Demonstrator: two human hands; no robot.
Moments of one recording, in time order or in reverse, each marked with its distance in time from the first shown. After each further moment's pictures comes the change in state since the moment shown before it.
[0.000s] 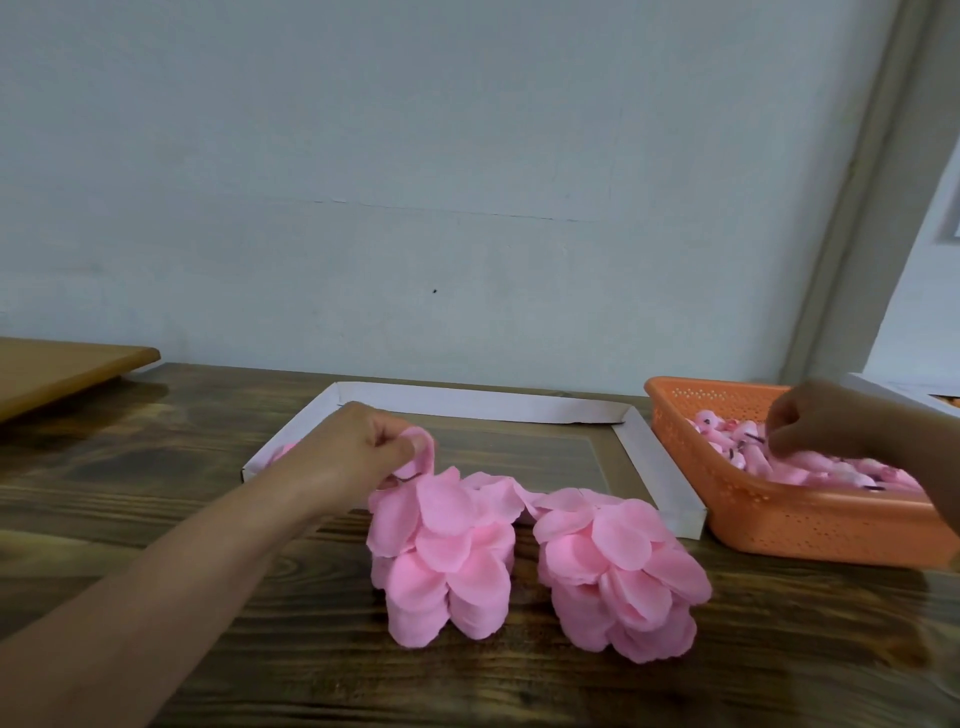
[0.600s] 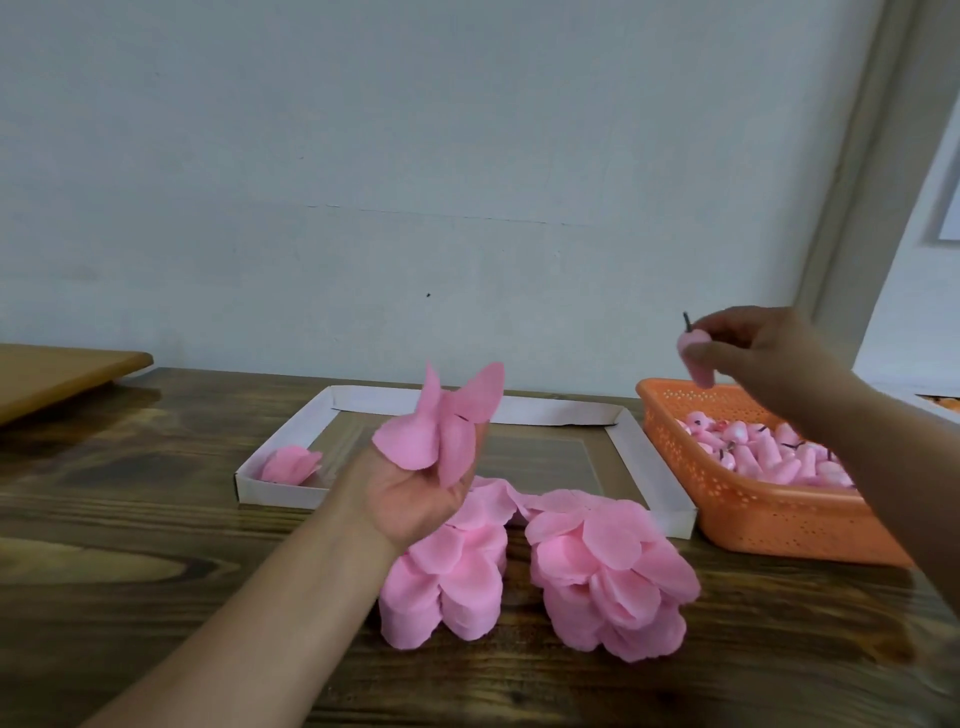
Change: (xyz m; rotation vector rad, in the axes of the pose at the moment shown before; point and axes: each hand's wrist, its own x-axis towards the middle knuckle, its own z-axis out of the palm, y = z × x) left_hand 0.003 0.035 0.045 -1.668 -0.129 -0.213; right_hand -0.030 -0.068 -0.012 0.603 0.436 -0.322
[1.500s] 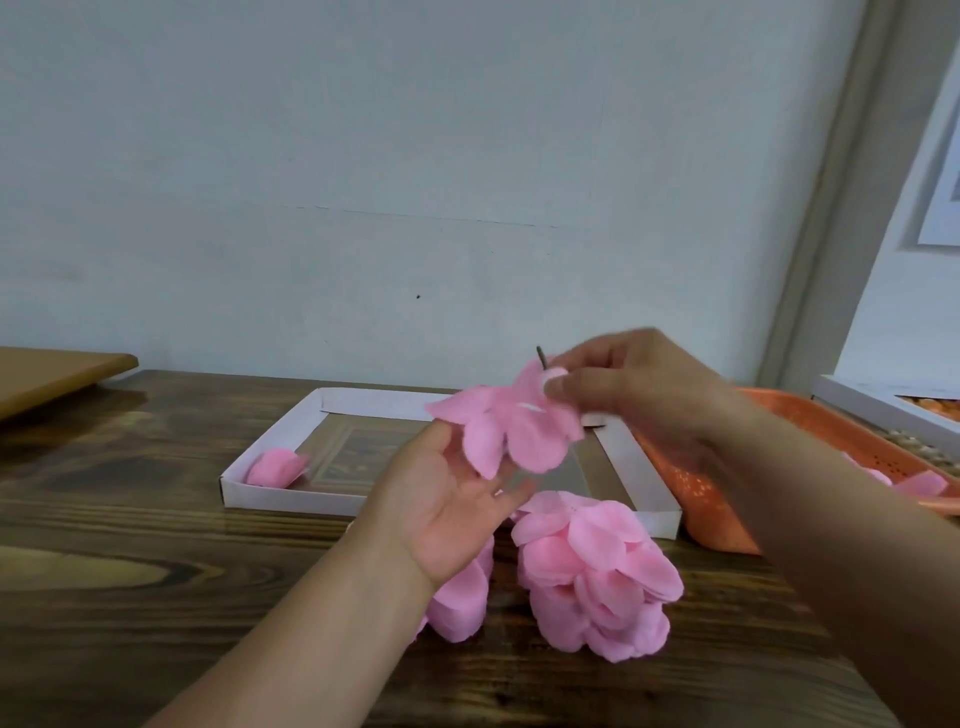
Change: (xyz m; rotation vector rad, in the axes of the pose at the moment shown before) left_hand -0.007 -0.031 0.022 0.093 -0.002 -0.047; right_hand -0.033 -0.072 0.048 0.525 -0.371 0.101
